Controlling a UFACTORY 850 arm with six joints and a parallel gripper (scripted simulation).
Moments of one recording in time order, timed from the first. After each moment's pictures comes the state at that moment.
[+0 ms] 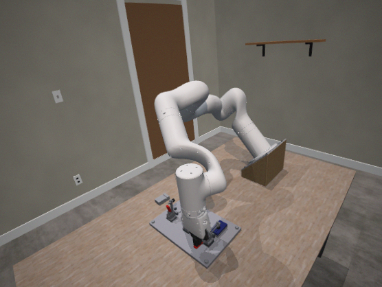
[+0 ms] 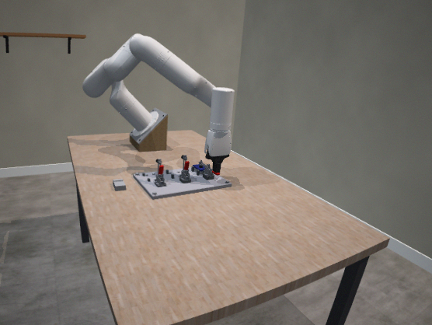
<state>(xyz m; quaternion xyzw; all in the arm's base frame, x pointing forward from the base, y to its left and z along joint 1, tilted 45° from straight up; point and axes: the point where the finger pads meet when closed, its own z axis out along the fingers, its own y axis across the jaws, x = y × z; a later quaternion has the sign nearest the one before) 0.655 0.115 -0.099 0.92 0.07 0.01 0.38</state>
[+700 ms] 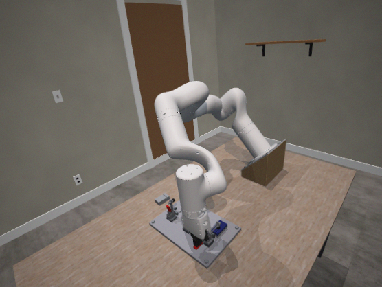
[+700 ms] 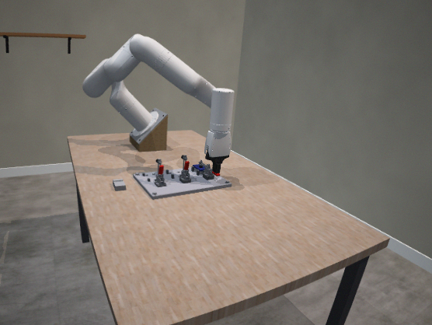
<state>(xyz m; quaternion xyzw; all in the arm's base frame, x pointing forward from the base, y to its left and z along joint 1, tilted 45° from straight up) 0.655 0.113 -0.101 0.92 0.07 0.01 0.38</state>
